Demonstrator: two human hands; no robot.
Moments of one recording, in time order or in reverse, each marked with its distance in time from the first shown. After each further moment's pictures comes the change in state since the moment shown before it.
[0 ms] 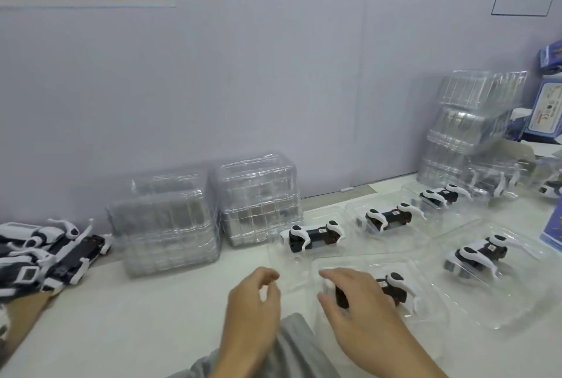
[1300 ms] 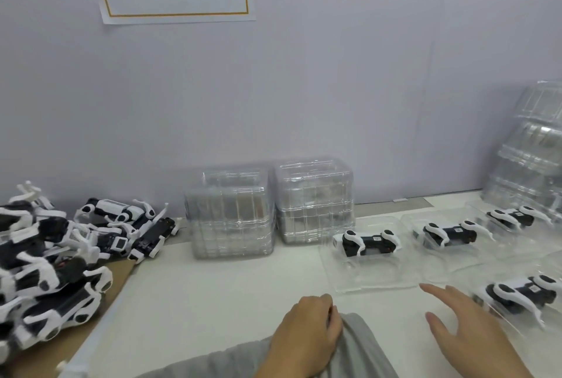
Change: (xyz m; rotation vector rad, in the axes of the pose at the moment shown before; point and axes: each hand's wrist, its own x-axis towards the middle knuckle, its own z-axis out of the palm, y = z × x) left_hand -0.003 -0.043 0.000 0.492 -0.270 0.183; right_hand 0.000 0.047 -0.012 -0.045 0.015 0.288
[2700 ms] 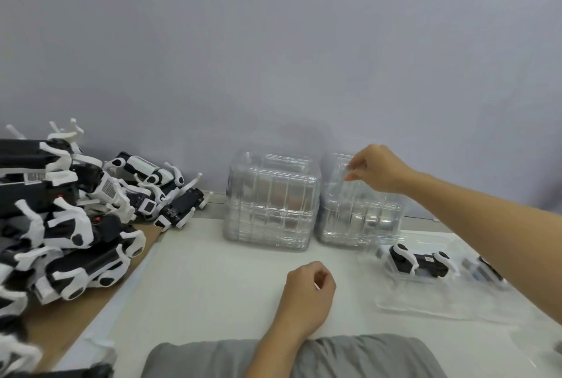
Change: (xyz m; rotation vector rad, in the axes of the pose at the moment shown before) left_hand 0.032 -0.072 -0.028 -0.651 0.270 -0.191; right_hand 0.198 -0.251 -0.001 -0.189 -0.044 -0.675
